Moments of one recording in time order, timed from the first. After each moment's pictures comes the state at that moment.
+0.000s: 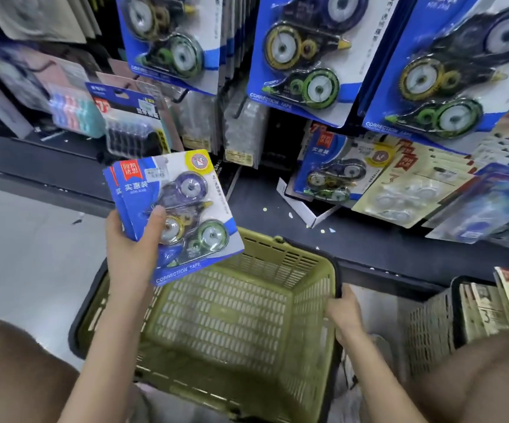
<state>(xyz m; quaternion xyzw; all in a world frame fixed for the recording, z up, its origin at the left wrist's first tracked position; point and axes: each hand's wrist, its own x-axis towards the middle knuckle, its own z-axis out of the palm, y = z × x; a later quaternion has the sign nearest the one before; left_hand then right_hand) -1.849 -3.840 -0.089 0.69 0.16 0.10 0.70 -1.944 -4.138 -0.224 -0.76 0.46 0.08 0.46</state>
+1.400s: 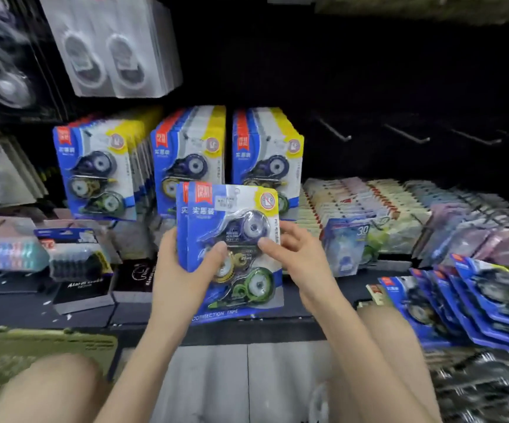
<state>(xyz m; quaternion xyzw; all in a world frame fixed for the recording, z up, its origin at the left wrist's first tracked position) -1.920 -3.976 0.071 0.70 -0.14 0.03 0.70 -1.969 -4.146 0.078 -0.67 0.14 -0.18 0.71</state>
